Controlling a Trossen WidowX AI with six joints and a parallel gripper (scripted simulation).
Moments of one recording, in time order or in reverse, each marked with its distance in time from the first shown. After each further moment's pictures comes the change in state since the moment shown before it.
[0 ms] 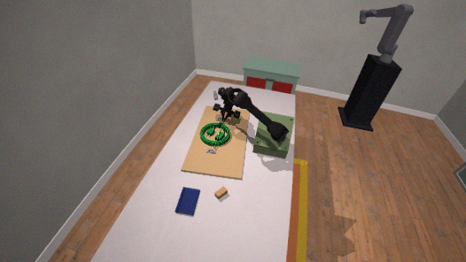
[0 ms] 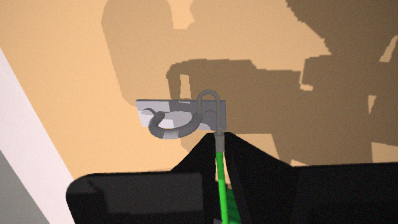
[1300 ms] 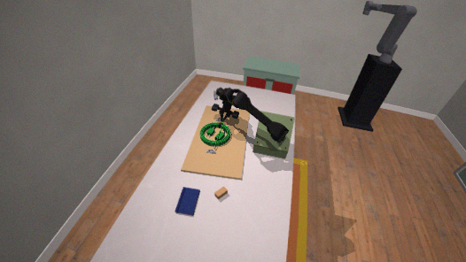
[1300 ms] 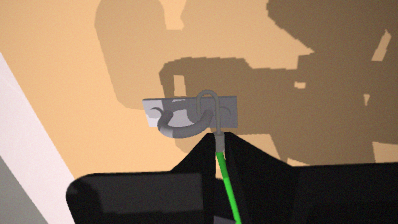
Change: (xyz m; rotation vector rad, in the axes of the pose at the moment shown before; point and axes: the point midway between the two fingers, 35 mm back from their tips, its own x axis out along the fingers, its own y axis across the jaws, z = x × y) arm 0.003 0.007 -0.003 0.032 -0.007 -0.016
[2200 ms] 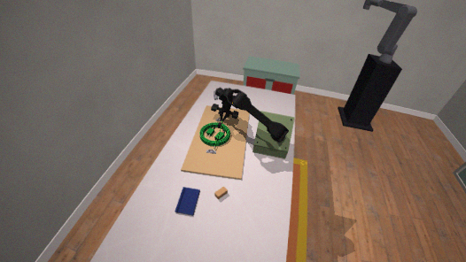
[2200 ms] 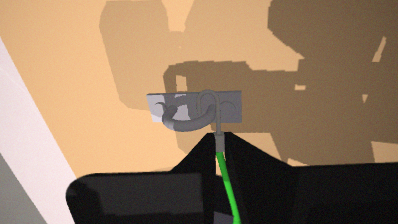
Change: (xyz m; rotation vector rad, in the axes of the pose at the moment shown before) arm -0.001 0.003 -0.003 -0.010 -0.015 0.000
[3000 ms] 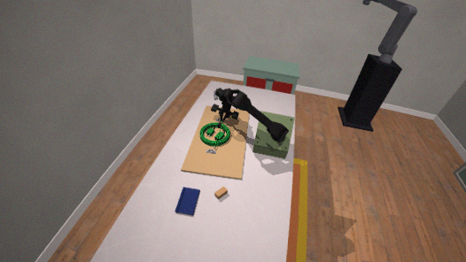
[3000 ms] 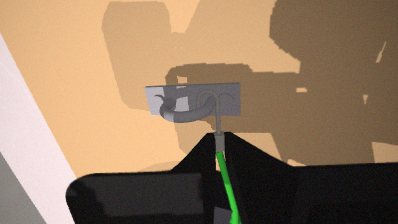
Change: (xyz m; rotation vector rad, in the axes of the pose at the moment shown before) arm 0.000 -0.001 -0.005 -0.006 -0.006 0.004
